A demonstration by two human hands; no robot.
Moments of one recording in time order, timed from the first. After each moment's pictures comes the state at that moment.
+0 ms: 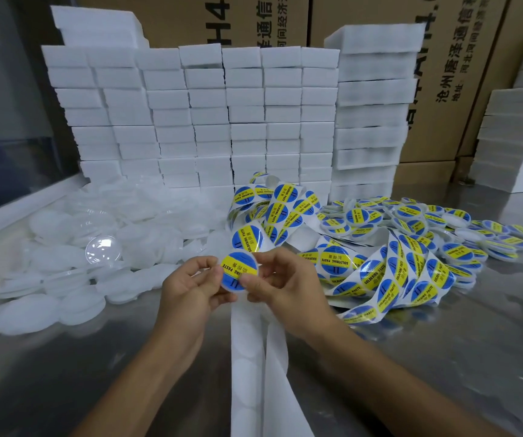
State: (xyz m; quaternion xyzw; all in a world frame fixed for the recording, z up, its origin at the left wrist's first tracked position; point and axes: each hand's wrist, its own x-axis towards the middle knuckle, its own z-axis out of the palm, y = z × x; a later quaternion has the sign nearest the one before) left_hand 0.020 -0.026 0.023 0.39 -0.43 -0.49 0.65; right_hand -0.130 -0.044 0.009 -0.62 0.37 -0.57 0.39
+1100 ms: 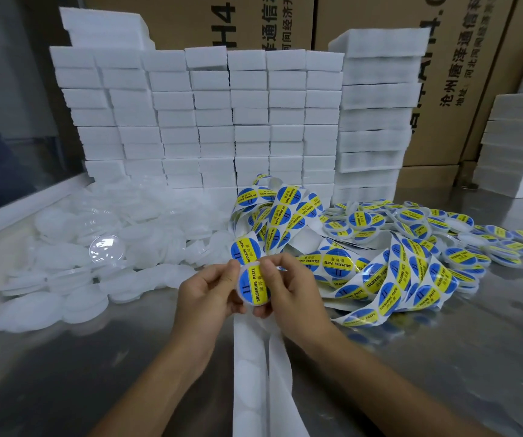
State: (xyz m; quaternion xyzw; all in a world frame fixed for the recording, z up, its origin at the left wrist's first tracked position) left_hand 0.007 -0.024 0.017 0.45 -0.46 -0.46 0.61; right_hand -0.125 -0.036 0.008 -0.59 0.39 -0.58 0.40
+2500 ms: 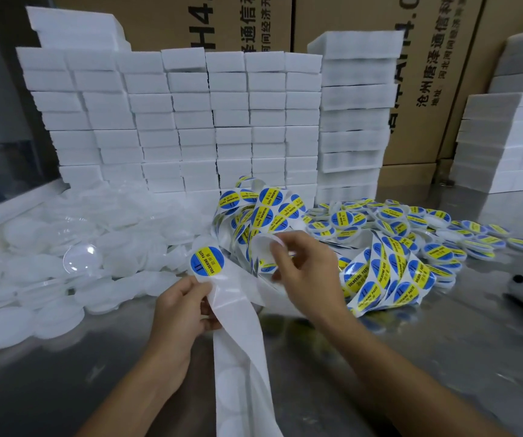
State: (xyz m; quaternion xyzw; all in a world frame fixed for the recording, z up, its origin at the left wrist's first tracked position) left_hand 0.010 -0.031 0.010 0.50 -0.38 -0.49 0.60; right_hand -0.166 -0.049 0.029 -0.62 0.47 -0.60 0.17
